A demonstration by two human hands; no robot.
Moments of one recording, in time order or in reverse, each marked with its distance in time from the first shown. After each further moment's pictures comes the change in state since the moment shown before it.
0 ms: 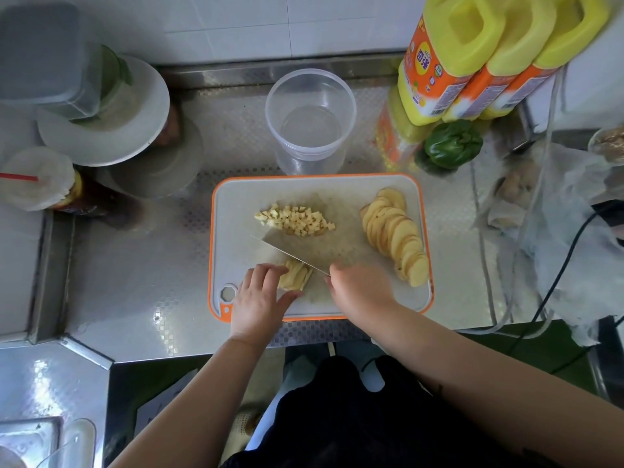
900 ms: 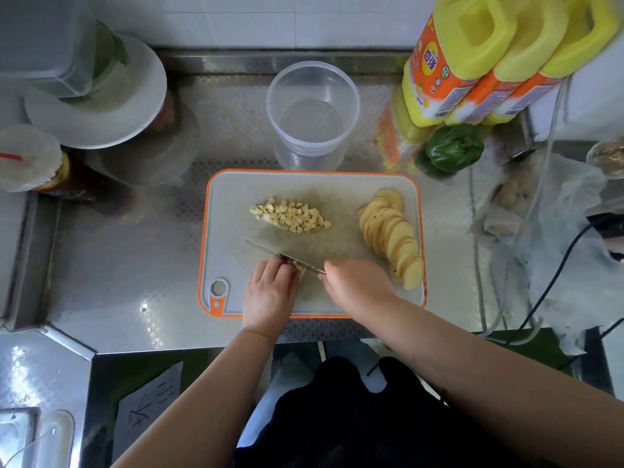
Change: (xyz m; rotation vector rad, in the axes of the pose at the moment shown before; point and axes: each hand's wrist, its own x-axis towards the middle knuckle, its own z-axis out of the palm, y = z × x) left_hand 0.009 0.017 0.031 -0.012 0.196 0.057; right_hand -0.001 0.008 -0.023 -0.002 0.017 -0.139
